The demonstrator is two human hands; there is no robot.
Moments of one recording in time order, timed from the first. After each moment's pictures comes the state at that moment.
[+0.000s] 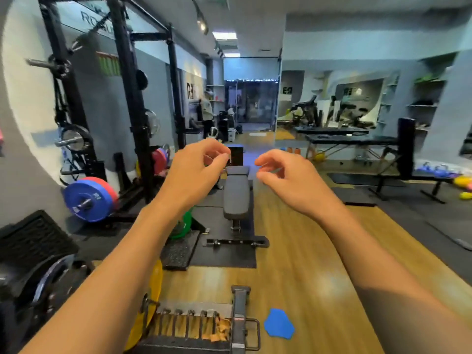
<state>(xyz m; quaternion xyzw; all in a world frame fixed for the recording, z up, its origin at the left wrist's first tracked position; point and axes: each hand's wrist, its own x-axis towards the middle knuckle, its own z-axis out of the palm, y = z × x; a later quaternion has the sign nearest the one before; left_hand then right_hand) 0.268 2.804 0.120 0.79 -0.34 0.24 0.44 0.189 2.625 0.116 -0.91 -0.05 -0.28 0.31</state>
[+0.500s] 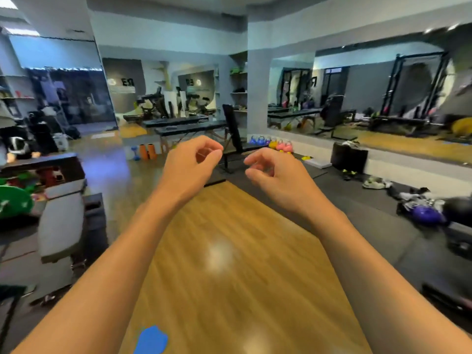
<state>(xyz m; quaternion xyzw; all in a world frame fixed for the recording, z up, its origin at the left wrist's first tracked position) 0.088 2.364 0.112 0.64 -0.58 0.07 0.49 -0.082 2.282 0.099 -0.86 0.26 -0.38 0.23</state>
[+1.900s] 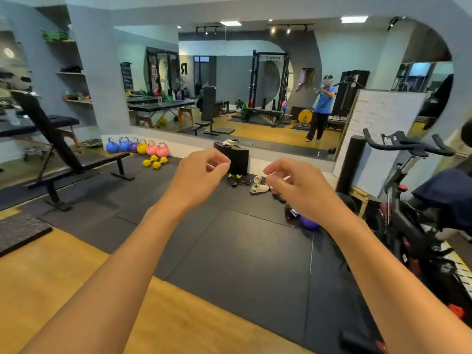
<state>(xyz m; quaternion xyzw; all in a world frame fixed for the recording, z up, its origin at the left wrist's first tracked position) -0.020 1.335 0.061 0.49 -0.73 -0.14 0.45 -0.226 1.369 0.069 -0.74 0.54 -0.38 0.12</state>
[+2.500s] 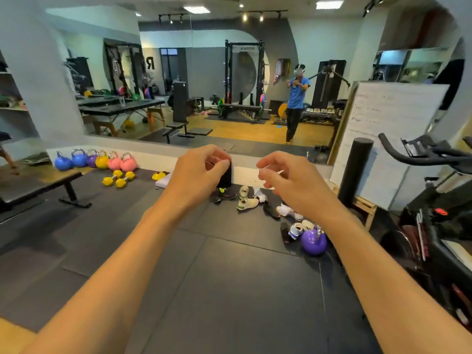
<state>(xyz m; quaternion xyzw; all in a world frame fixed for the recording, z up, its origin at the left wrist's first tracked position) -0.073 0.858 0.072 0.46 -0.76 -0.15 0.44 -0.266 0.899 0.070 -0.71 0.55 -0.42 0.13</state>
